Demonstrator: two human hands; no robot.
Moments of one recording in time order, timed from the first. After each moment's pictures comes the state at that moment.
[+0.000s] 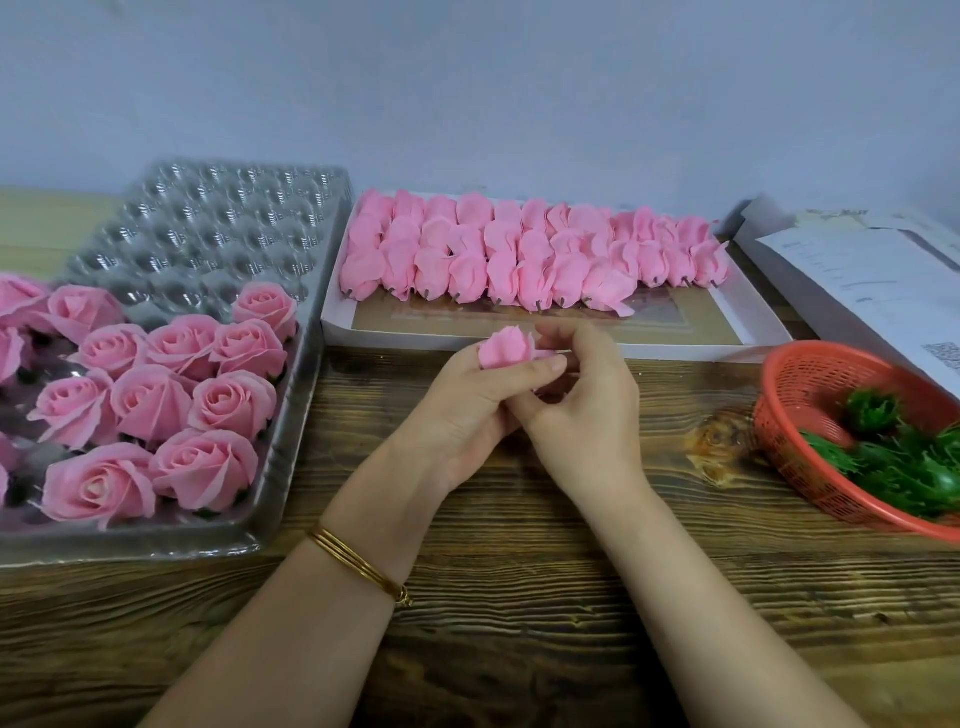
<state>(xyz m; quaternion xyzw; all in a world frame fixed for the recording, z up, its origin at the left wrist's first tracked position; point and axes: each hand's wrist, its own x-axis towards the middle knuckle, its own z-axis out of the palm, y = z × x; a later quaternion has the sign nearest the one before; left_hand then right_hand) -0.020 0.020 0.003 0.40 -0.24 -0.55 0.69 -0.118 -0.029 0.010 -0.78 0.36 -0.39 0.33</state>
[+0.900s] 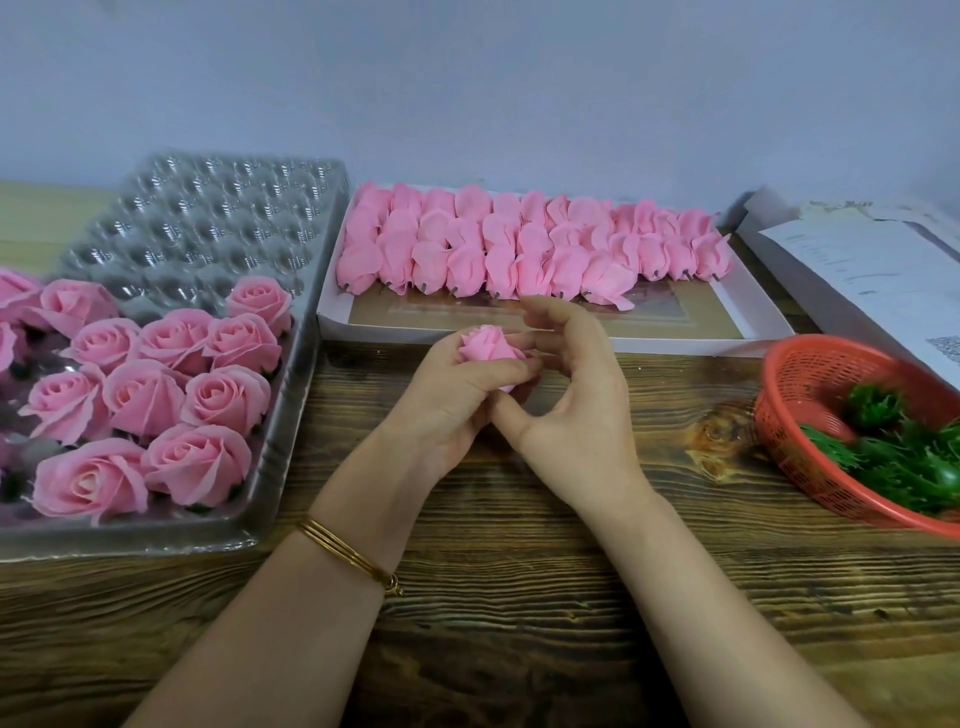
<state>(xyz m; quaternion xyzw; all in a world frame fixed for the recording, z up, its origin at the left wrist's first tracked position) -0.012 0.021 0.006 0.48 -0.22 -0.50 0.68 -0.120 -0.024 0.011 -0.79 0.28 -0.40 0.37</state>
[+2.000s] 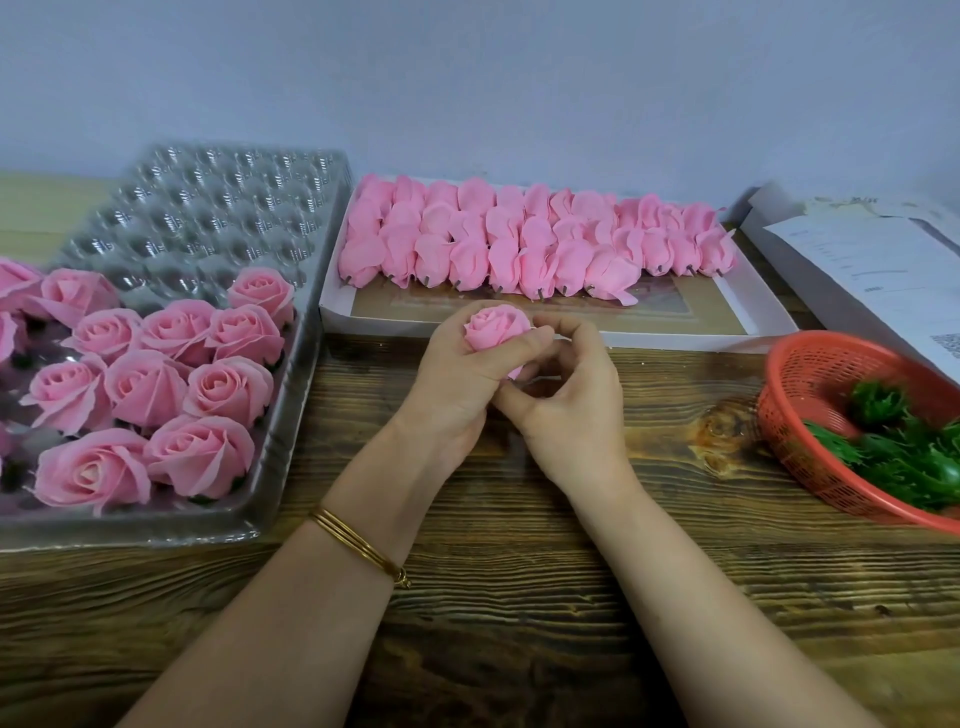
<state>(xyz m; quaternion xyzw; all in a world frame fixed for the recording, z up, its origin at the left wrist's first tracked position) -0.022 0.017 0.013 0.49 -0.24 -0.42 0.73 -0.110 -0.030 -0.006 -0.72 0.35 -0.39 0.45</state>
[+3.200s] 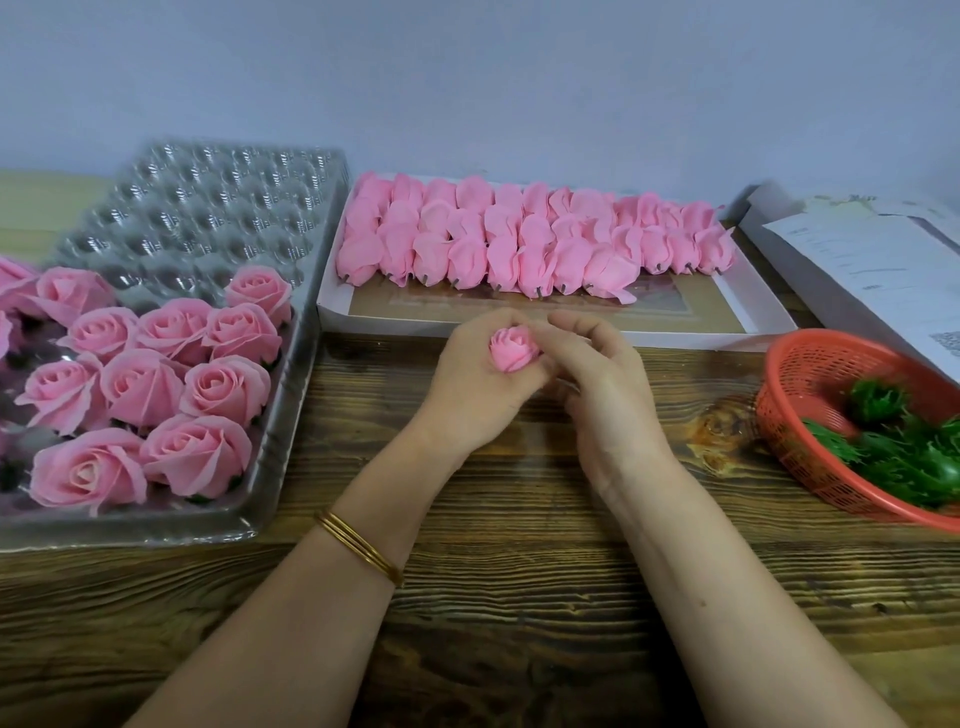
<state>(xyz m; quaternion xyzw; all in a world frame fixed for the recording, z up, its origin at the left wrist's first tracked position) -0.024 0.019 0.010 0.62 -0.39 -0.30 0.61 -0.121 -0.043 0.014 -0.52 0.37 -0.34 0.69</state>
